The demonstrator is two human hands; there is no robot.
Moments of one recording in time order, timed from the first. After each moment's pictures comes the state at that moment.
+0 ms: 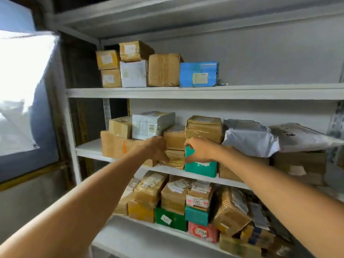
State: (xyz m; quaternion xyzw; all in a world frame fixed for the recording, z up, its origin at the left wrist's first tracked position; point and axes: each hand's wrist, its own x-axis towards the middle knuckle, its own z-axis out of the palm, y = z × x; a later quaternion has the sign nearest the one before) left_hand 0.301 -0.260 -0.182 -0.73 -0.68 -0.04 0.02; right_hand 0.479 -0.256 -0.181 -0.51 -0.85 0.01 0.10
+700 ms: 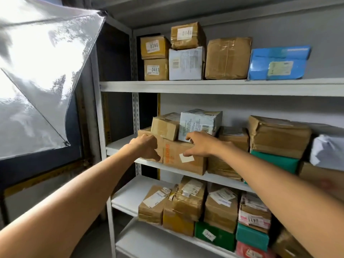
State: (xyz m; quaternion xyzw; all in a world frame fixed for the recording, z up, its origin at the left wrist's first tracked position) left_hand 0.058 -0.198 -0.203 -0.67 -0.73 -0.08 0.05; right_hand 0.256 -0.173 -0.186 -0.49 -0.86 0.01 0.13
